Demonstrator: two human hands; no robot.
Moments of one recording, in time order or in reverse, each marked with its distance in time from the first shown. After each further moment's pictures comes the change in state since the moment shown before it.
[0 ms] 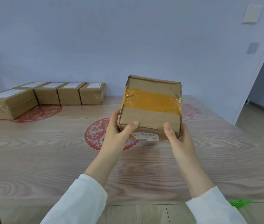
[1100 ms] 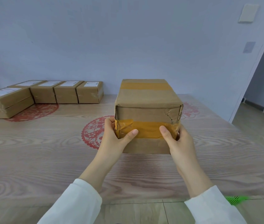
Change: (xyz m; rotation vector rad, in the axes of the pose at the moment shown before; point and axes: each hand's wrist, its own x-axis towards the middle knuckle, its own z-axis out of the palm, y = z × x) left_hand -0.008 -0.012 -0.004 0.141 0.011 -0.025; right_hand 0.000 0.011 -0.008 -0.162 0.051 -0.077
